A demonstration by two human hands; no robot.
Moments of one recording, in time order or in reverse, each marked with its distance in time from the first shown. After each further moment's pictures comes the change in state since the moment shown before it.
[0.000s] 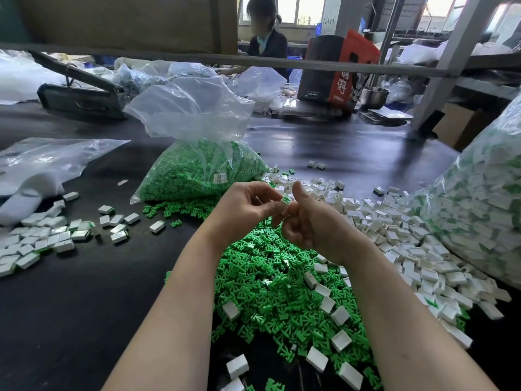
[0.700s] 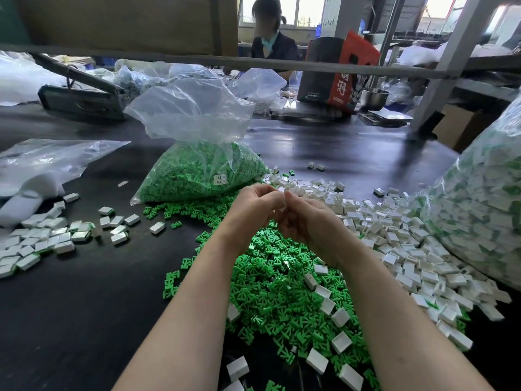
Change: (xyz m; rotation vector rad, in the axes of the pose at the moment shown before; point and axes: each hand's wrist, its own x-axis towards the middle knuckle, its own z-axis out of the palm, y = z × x) left_hand 0.006 0.004 0.023 -0.277 0.088 -0.177; right_hand 0.006 0.005 0.009 0.069 0.127 -0.170
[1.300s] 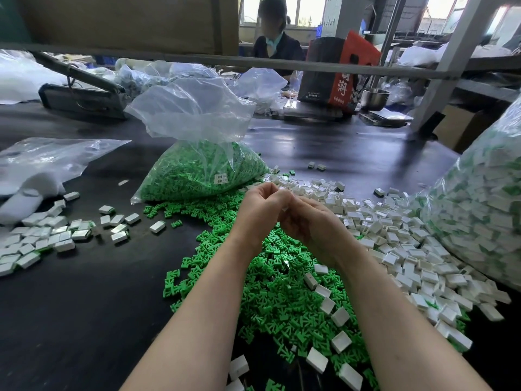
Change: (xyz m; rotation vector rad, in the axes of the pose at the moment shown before) left_hand 0.001 -0.006 0.018 -0.114 0.113 0.042; right_hand 0.003 0.010 -0.005 0.097 -0.005 -0.043
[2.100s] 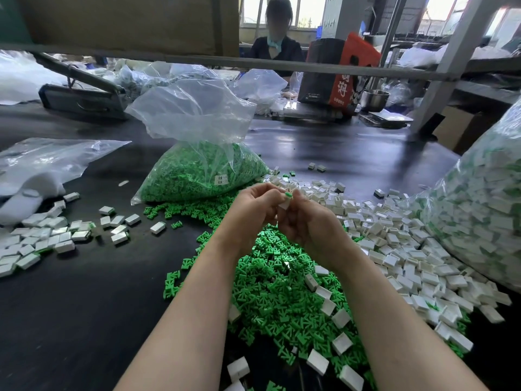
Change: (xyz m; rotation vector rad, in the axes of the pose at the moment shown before) left_hand 0.004 0.001 -0.018 -0.154 -0.133 -0.075; right_hand -0.001 -0.004 0.011 0.058 -0.006 0.016
